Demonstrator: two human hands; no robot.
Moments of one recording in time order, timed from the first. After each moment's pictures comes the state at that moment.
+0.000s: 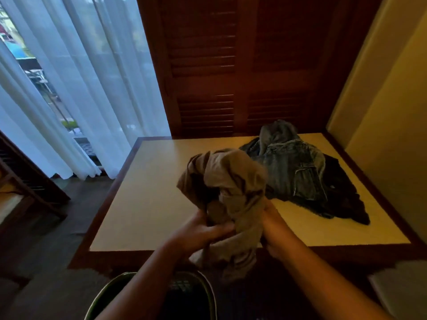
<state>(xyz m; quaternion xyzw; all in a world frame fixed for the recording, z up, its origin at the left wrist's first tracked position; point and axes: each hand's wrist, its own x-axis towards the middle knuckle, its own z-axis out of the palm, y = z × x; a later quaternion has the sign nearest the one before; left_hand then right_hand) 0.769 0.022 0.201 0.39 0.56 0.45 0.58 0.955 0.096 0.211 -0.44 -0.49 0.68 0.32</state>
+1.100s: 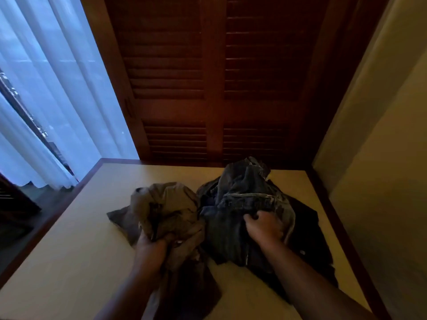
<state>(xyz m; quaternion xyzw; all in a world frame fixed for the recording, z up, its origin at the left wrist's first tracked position) 0.817 0.229 0.137 0.18 0.68 0.63 0.32 1.035 0.402 0.166 -0.68 -0.65 0.30 0.13</state>
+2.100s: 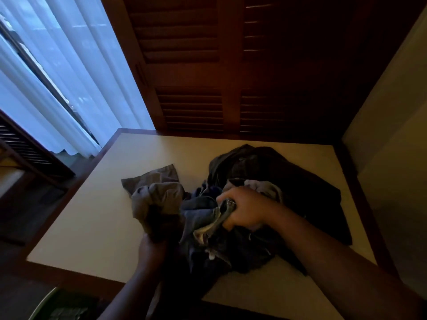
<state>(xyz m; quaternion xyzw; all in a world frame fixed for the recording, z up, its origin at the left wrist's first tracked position) 0.824 0.170 0.096 0.19 0.83 0.46 0.25 1.009 0.390 0.208 -0.21 -0.88 0.42 -0.07</state>
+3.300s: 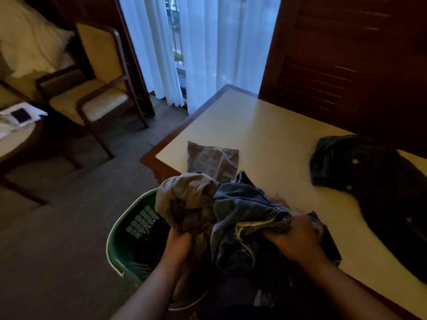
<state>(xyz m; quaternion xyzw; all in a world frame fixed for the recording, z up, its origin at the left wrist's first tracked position) 0.803 -0.124 0.042 -0.01 0.64 0.70 0.31 0.957 0.101 0.140 -0.24 -0.87 0.40 0.15</state>
